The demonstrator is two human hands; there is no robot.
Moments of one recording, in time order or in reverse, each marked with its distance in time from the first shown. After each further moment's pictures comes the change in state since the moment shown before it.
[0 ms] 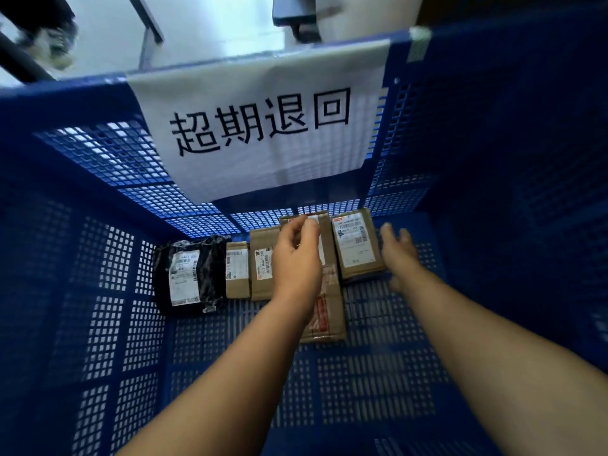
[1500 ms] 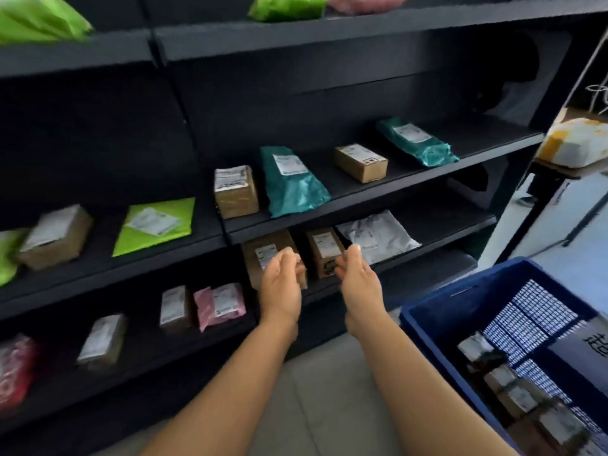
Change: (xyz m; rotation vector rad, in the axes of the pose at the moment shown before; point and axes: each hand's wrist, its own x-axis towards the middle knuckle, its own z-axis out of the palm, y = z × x) left_hand -0.758 0.078 -0.474 -0.599 1.247 0.254; right_hand -0.932 0.113 -0.010 -0.499 -1.296 -0.456
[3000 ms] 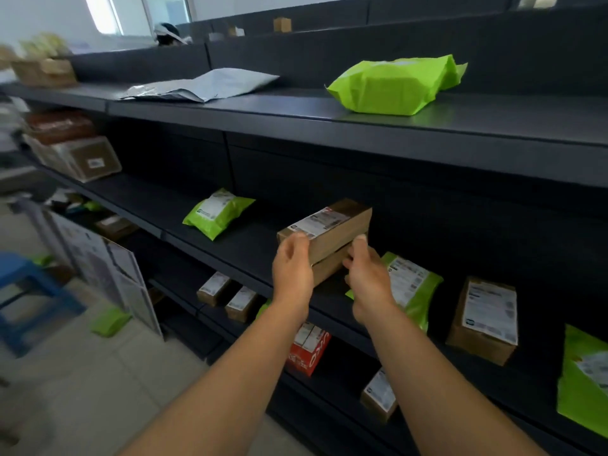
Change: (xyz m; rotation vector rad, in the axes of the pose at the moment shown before) left_hand 0.173 0.119 -0.597 -0.175 0.892 0.142; right_hand -0.128 0.063 0.665 -0.277 -0.846 -0.008
